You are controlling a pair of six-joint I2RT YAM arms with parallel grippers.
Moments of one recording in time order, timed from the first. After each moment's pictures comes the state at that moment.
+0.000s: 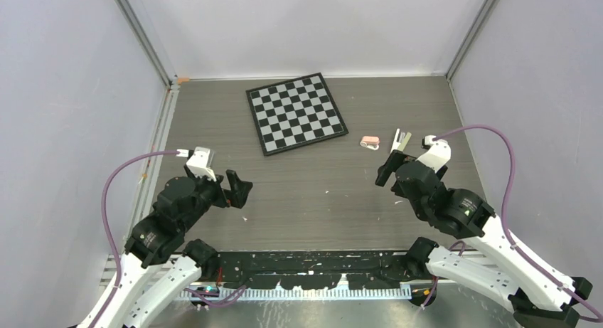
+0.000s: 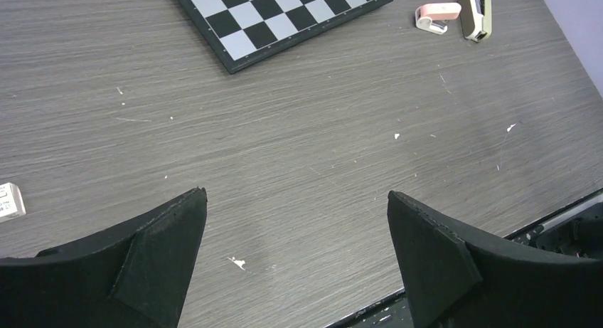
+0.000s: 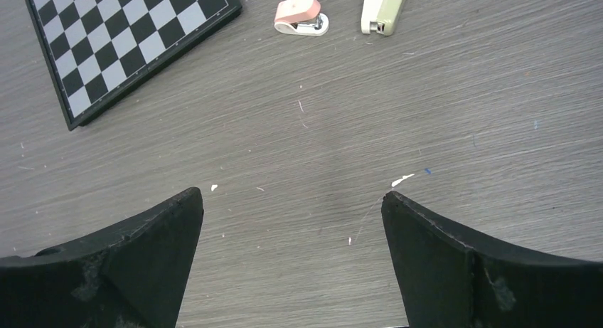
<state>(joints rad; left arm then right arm) -0.58 0.42 0.76 -0.68 -0.11 -0.34 0.82 0.70 0.94 -0.98 0.70 0.85</state>
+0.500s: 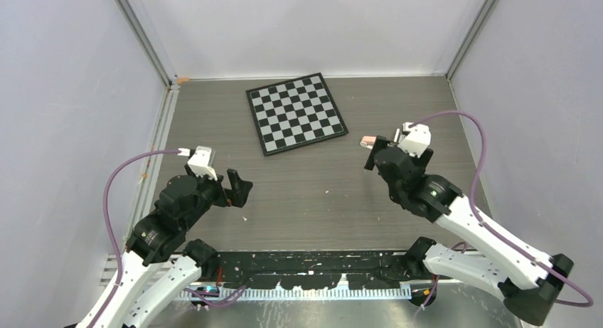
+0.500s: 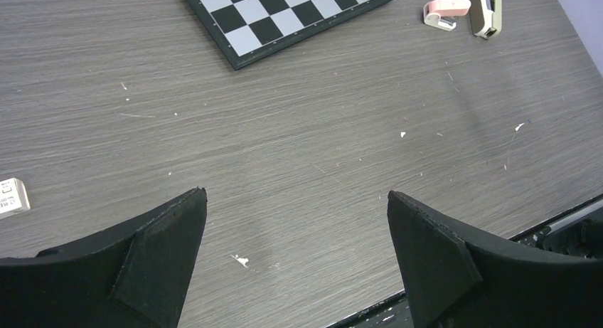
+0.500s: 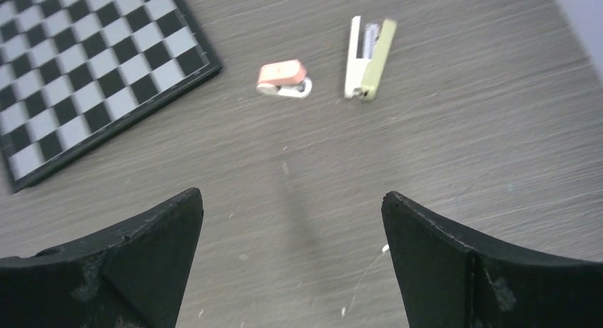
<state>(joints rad) -0.58 0.43 0.76 -0.68 -0.12 -0.34 0.80 0.84 0.89 -0.74 0.84 0.74</state>
